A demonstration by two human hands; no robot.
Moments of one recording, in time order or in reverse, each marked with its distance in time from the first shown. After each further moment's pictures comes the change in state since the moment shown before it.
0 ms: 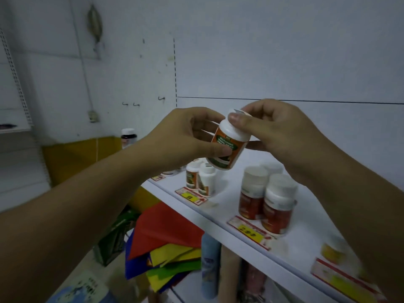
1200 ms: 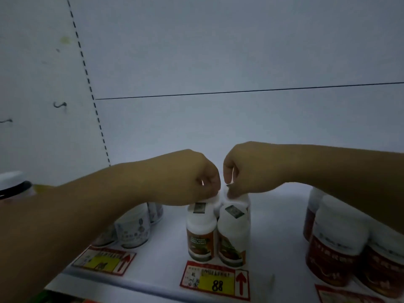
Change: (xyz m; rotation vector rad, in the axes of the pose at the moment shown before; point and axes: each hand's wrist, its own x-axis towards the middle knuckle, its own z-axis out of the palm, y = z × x) left_hand 0.173 -0.175 -0.018 0.559 -0.664 0.445; right_hand 0.158 0.095 0.090 -1.126 -0.385 0.439
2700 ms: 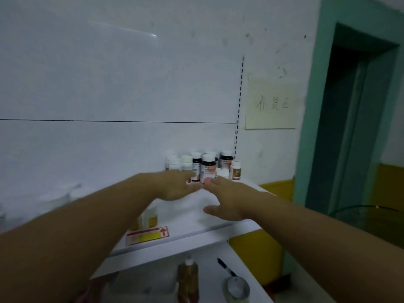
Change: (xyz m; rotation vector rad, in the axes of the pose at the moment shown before) left_hand 0.105 0.387 0.050 -0.095 -0.080 0.369; right_hand -0.389 0.213 0.029 -0.155 0.098 0.546
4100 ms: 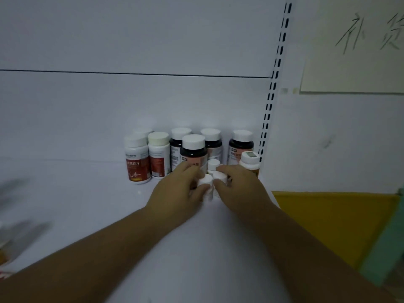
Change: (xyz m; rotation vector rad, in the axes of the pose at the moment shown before) left_hand 0.239 0.020 0.128 -0.124 0.710 -0.280; right_hand 0.205 0.223 0.112 0.709 0.394 -0.140
